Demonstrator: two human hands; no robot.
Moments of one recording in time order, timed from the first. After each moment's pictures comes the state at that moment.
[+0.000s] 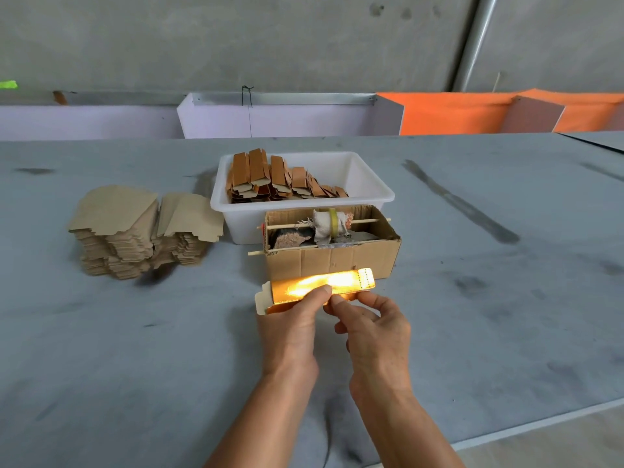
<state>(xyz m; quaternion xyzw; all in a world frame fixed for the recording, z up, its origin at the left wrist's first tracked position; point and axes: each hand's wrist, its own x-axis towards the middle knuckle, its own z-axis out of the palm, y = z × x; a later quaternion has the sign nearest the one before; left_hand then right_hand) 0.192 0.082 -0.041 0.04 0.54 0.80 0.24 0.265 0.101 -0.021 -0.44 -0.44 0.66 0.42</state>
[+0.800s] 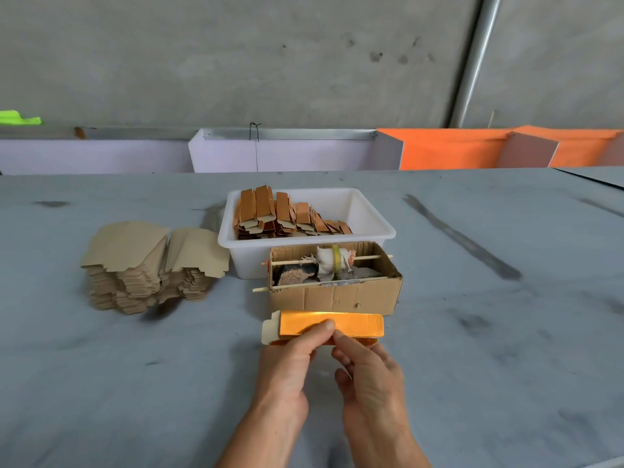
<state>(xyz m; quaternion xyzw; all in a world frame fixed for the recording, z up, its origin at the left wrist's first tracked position) 0.181 0.077 -0.032 0.06 0.52 0.78 0.35 0.253 0.107 -0.028 -0.41 -0.31 0.76 0.41</state>
